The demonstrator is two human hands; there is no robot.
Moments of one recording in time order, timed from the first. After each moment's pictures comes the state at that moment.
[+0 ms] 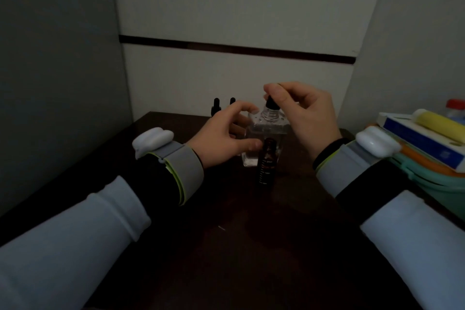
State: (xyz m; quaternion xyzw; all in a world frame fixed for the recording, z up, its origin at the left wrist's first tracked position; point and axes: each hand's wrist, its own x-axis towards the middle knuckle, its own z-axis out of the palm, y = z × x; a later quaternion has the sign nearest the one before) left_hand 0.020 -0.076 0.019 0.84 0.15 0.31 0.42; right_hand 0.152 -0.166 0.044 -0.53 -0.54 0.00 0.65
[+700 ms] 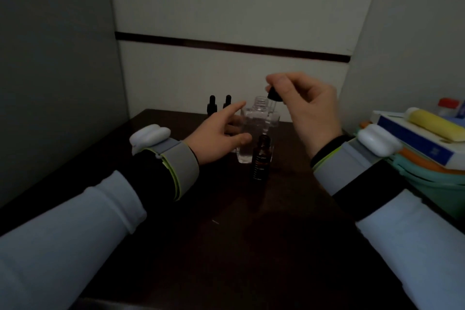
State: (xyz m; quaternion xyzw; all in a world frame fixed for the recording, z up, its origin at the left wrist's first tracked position) left_hand 0.026 -0.065 0.009 0.84 0.18 0.28 0.44; right_hand 0.146 -0.176 0.051 -0.50 -0.53 -0.01 0.68
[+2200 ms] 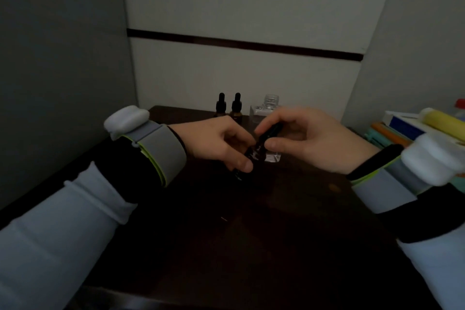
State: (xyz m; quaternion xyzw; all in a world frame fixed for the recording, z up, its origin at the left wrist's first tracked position) left_hand -0.011 -0.085 0.043 0.91 0.13 0.05 0.38; right_hand 0.150 -0.204 0.046 -0.59 -0.72 0.12 0.36
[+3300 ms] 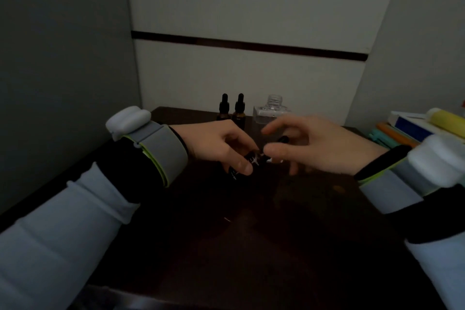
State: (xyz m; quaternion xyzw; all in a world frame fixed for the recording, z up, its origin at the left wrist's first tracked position) left_hand -0.012 -0.081 0.042 0.92 0.12 0.03 0.36; right_hand 0.143 -0.210 0.049 -0.69 -0.65 0.14 0.27
